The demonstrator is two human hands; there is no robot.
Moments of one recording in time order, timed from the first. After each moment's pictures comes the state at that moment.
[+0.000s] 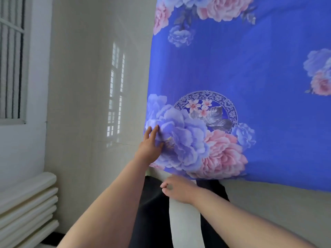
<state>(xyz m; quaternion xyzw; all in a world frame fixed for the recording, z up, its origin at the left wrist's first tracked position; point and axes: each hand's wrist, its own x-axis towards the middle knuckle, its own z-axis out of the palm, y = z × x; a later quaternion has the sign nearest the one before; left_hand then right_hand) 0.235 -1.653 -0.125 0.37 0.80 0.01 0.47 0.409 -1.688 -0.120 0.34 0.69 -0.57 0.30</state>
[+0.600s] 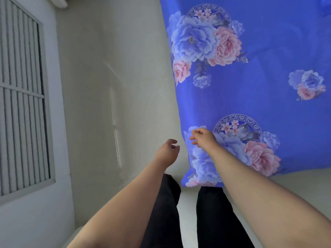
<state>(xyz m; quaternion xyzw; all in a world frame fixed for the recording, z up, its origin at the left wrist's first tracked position) 0.034 -1.589 -0.017 0.38 0.73 0.04 0.56 0.180 -1.528 -0.014 0.72 0.37 -0.59 -0.07</state>
